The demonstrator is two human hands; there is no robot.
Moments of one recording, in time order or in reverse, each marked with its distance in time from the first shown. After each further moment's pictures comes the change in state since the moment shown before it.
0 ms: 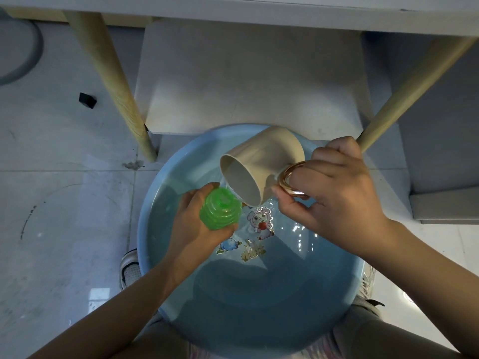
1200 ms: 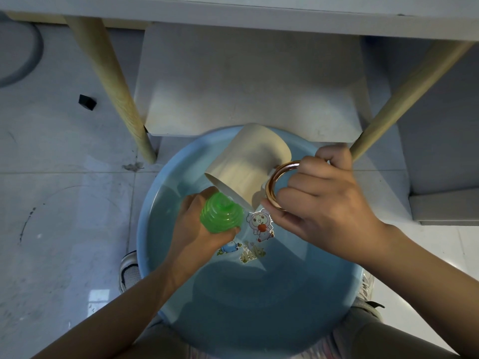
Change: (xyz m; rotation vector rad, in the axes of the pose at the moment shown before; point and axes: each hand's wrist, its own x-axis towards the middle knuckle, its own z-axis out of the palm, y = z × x) left_hand 0.000 -0.002 0.001 0.018 -0.005 -0.024; right_hand 0.003 -0.007 0.000 -0.002 0.035 -0.158
